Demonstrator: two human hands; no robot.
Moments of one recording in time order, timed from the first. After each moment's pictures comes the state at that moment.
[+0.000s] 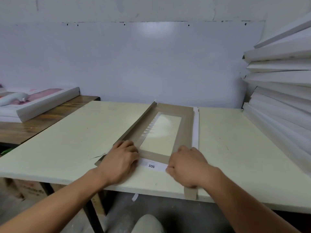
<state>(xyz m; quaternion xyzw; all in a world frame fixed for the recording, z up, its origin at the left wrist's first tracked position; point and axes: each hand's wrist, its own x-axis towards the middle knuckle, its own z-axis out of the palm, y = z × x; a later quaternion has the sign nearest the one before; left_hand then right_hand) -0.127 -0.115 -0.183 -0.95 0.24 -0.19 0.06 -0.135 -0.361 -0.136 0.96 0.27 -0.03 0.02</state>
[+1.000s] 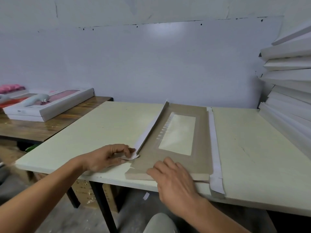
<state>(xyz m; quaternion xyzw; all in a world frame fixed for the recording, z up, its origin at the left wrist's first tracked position) -0.123 -0.009 -0.174 -0.91 0.25 0.08 -0.33 -0.180 -0.300 -0.187 0.90 0.38 0.18 -0.09</state>
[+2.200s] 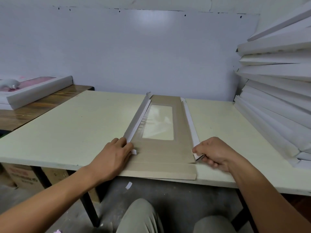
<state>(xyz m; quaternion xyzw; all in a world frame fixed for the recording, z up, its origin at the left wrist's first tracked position) -0.162 -0.126 -0.191 -0.97 0.18 -0.14 -0.03 -0.118 -0.457 -0.160 0.85 -0.10 -0.14 -0.51</state>
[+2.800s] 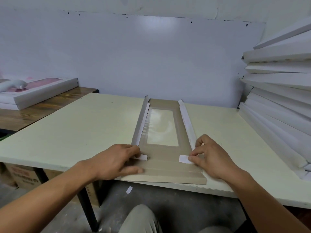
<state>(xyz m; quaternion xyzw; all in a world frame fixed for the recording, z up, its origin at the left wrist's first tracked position) -0.155 -0.114 -0.167 -0.95 0.30 -0.07 -0.10 -0.116 -0.449 -0.168 0.96 0.18 0.08 -0.19</state>
